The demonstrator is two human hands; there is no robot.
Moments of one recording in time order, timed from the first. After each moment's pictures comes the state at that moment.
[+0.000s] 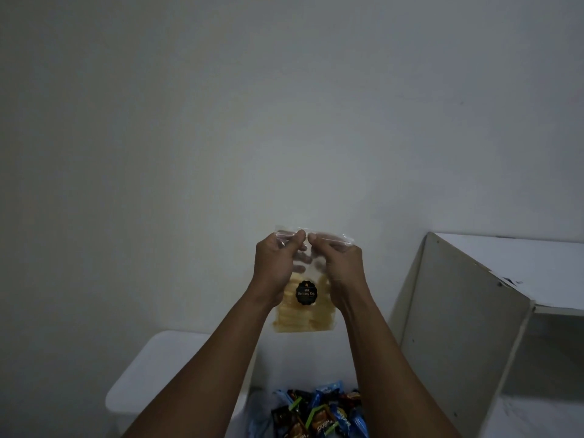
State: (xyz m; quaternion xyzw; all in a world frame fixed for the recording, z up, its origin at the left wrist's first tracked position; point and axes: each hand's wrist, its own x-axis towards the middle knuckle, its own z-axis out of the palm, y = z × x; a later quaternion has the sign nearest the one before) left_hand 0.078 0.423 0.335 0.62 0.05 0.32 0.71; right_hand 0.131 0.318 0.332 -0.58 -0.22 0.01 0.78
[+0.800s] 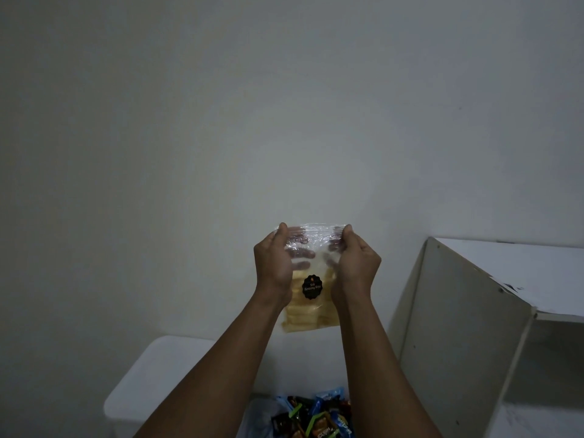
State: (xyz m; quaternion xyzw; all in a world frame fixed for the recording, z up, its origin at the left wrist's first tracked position) left_hand 0.081 0.411 0.347 0.50 0.05 0.36 0.78; right_hand 0.130 0.325 0.351 -0.48 -0.06 -0.09 0.87
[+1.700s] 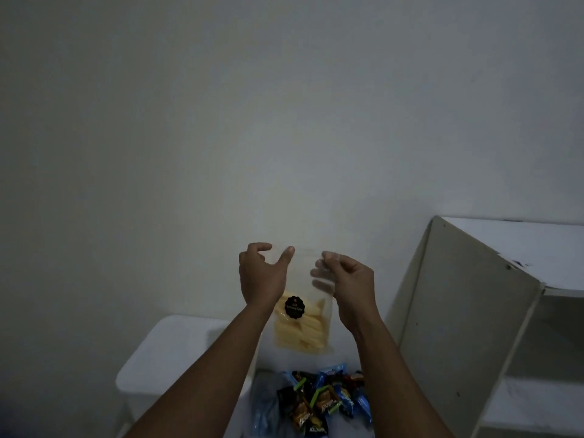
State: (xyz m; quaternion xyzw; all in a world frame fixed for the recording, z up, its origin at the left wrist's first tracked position) left_hand 0.089 0.447 0.270 0.71 0.26 0.40 0.52; right_hand 0.126 0.304 0.275 -0.57 -0.16 0.04 0.81
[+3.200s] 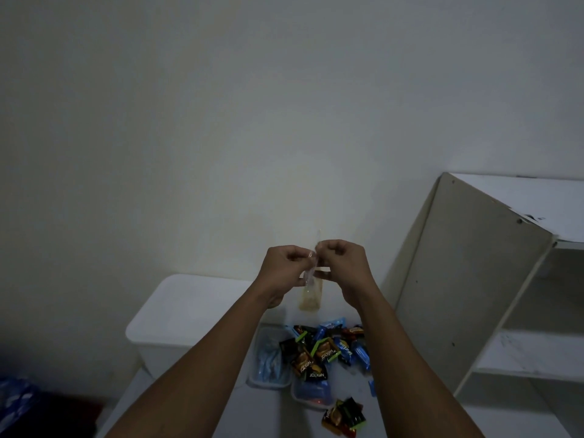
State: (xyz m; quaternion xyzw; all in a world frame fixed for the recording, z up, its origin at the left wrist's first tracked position) left_hand 0.074 0.426 0.218 0.68 0.11 0.15 0.71; right_hand 0.135 0.298 0.226 -0.68 -0.15 0.10 0.71
